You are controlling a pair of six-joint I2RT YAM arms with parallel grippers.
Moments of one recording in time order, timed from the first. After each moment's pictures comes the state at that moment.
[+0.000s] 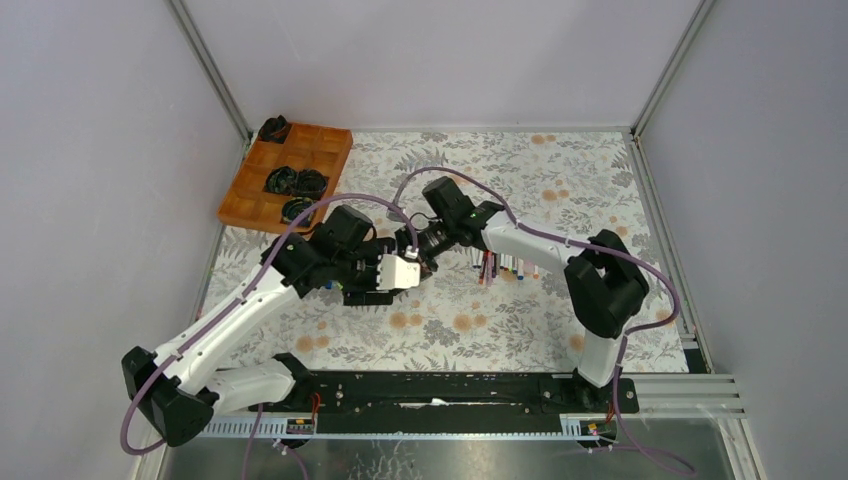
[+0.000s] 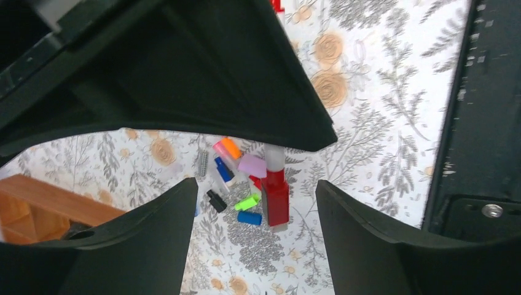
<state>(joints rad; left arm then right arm) -0.68 1.11 1.06 -0.96 0.24 0.92 0.78 1.86 1.36 -0.34 -1.08 0.62</state>
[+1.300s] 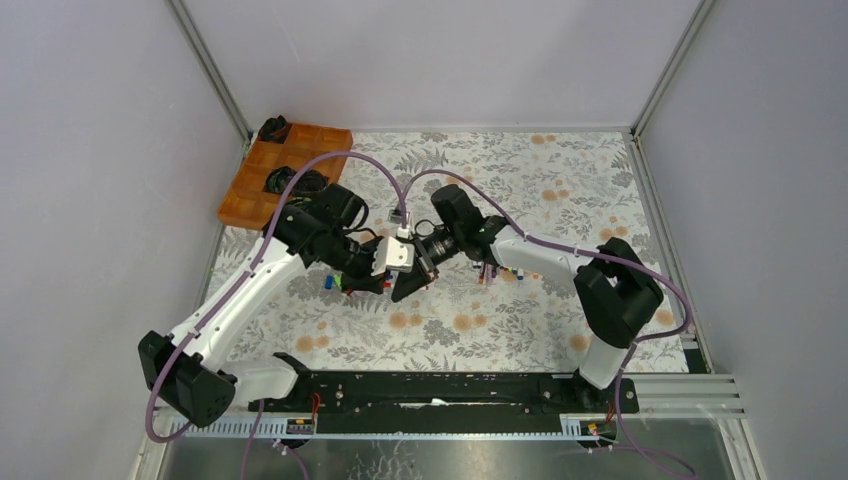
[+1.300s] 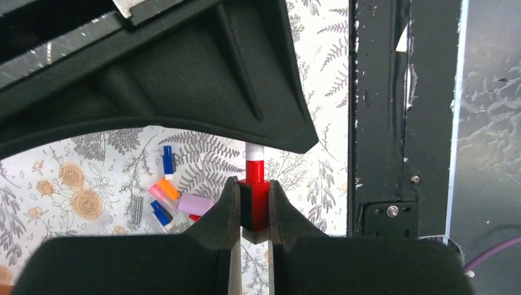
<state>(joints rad) -0.52 1.24 1.22 -1.19 0.66 0.97 0.79 1.74 1.18 -0.07 -1.15 0.57</state>
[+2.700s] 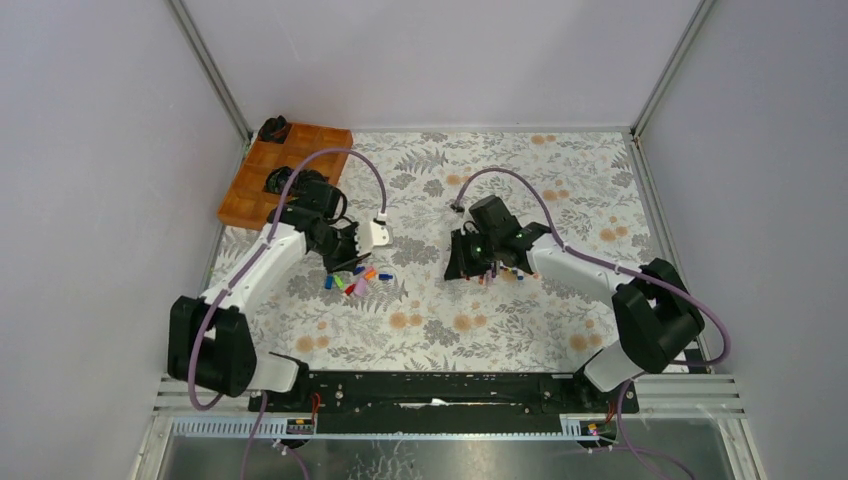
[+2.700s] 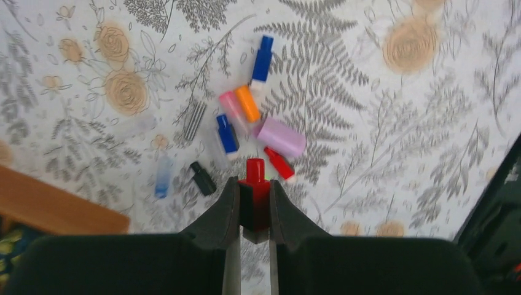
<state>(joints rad) -0.25 1.35 1.05 -0.94 0.43 1.10 0.67 1.53 0.97 -0.35 -0.43 0.43</state>
